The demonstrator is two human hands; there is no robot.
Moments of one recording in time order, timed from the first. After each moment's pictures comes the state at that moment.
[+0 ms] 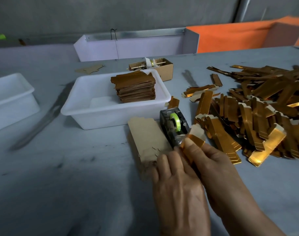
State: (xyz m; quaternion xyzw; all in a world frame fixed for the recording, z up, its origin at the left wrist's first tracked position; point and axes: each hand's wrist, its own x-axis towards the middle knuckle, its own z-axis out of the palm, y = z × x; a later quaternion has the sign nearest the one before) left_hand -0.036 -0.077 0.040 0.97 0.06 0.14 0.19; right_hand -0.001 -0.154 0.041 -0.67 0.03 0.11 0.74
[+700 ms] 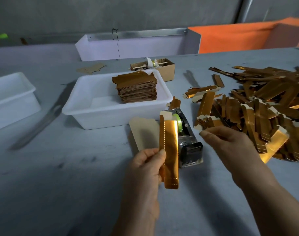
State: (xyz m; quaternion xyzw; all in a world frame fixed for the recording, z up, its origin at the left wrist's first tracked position) left_hand -0.022 -0.033 0.025 0.58 0.25 0.07 0.78; right_hand 0.046 -0.188 0.043 -0.85 0.01 -0.02 0.52
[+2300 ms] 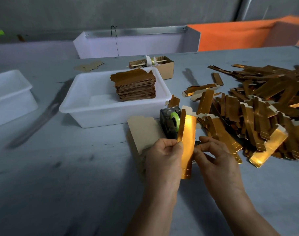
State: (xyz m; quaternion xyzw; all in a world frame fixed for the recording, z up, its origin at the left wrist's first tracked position) left_hand 0.002 -0.062 0.024 0.69 0.19 0.07 0.70; right_hand 0.022 -0.168 0.009 -0.87 -0.01 -0.07 0.48
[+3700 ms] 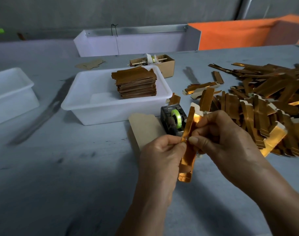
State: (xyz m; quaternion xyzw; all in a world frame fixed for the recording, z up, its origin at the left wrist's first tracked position) left_hand -0.016 -0.051 0.043 0.66 0.14 0.05 0.74; right_hand 0.020 -0.176 0.071 -0.87 -0.18 -0.04 0.45
